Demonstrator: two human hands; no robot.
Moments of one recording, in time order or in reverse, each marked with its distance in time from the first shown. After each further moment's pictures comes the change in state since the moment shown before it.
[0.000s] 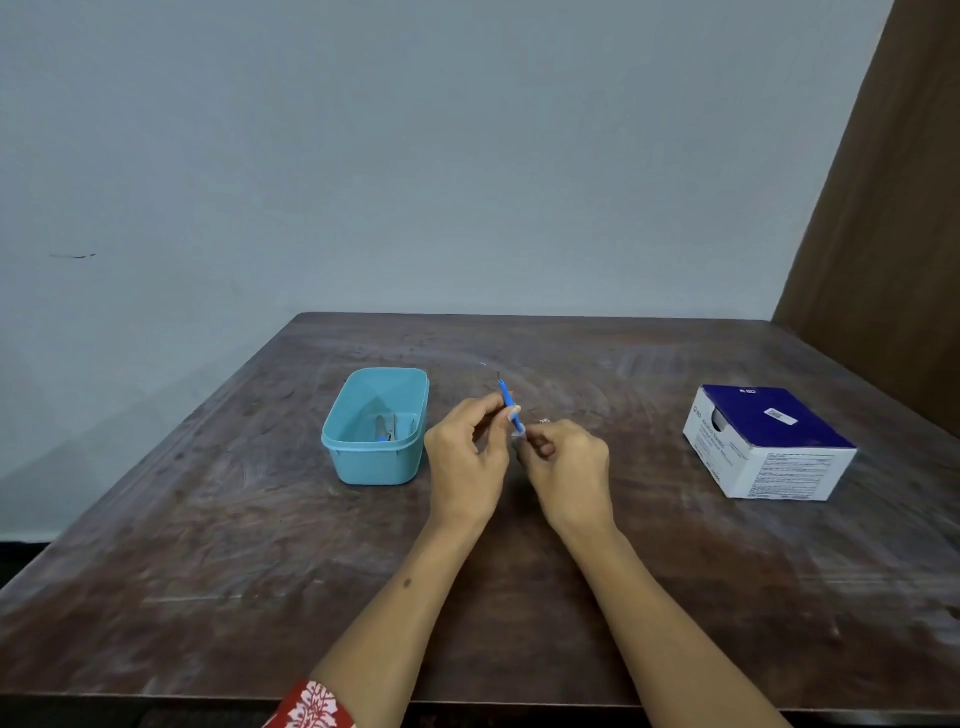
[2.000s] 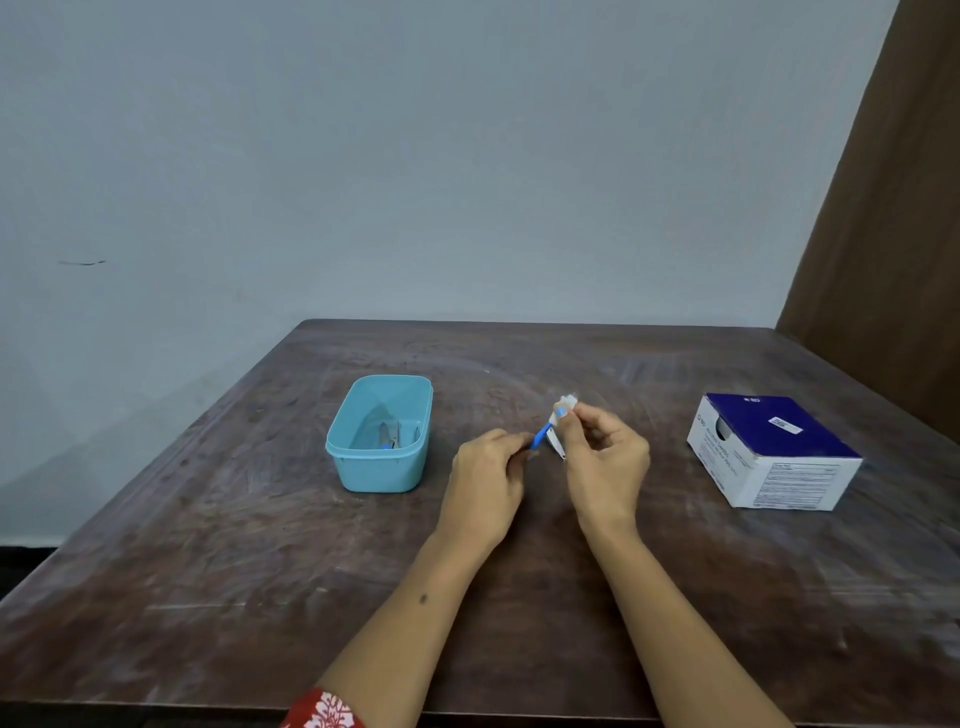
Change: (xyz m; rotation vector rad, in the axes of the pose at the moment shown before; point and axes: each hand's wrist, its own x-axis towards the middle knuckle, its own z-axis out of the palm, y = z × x) left_hand -0.008 -0.001 0.002 0.319 -0.368 0.038; right_hand 0.012 0.008 -0.003 0.659 0.321 0.348
